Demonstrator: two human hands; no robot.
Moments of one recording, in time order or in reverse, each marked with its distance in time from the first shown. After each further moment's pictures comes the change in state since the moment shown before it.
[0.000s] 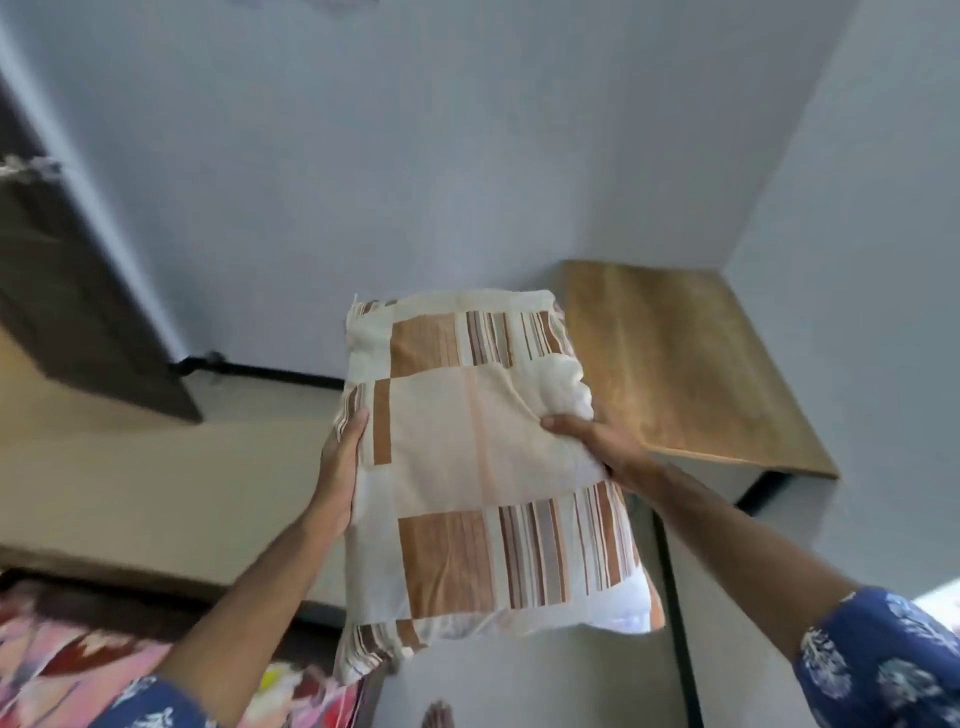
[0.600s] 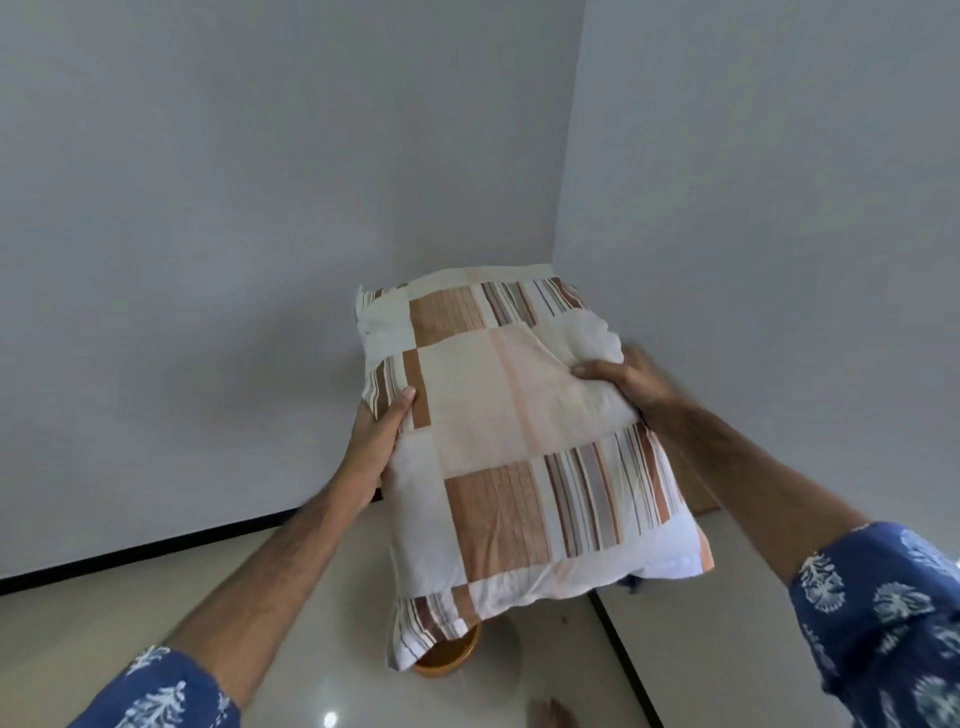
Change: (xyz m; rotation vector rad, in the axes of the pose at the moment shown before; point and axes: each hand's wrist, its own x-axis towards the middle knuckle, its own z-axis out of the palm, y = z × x) left_hand 0.243 0.022 0.323 0.171 -0.546 0.060; right_hand 0.137 -0.057 -0.290 0.020 0.502 -0.134
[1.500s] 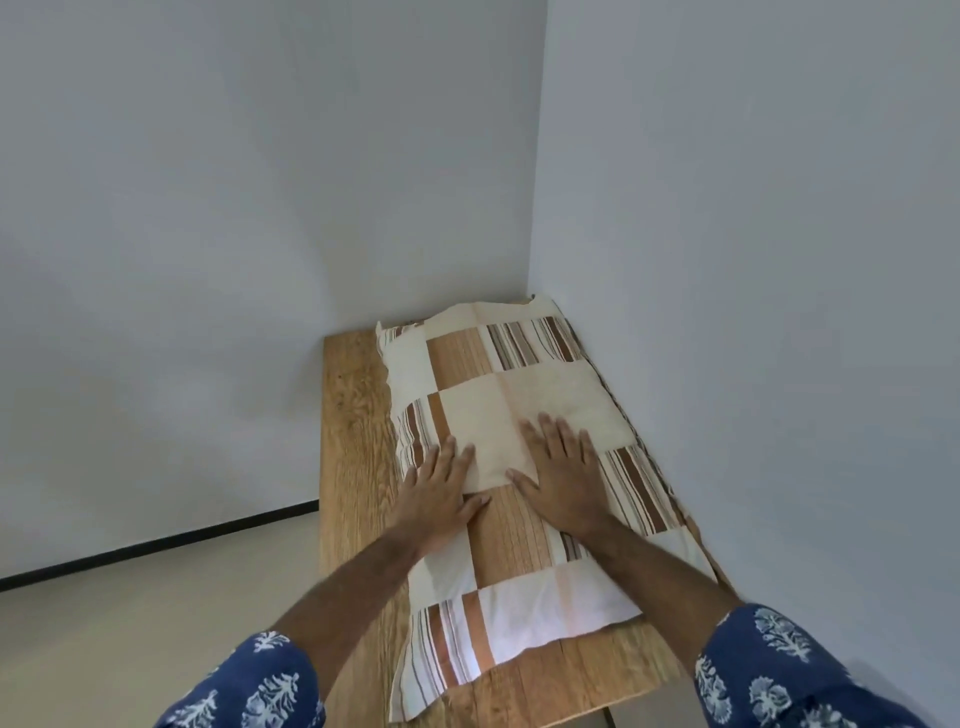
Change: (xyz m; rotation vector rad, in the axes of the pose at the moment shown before) left_hand 0.234 -0.168 0.172 1.547 -0.434 0.040; right_hand 0.211 0.206 -0.048 -1.225 -0.056 -0.161
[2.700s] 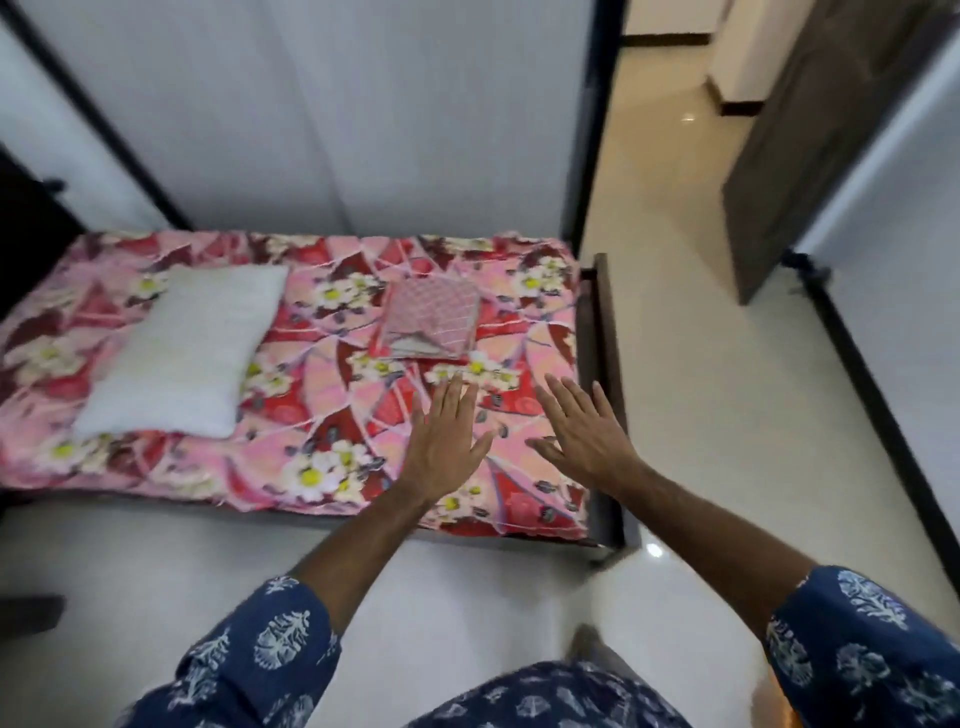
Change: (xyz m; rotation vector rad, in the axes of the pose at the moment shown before) left_hand -0.935 0.018 0.224 -0.300 0.321 -1.903; right_hand -0.613 -0.654 0.084 -0.166 -0.448 -2.067
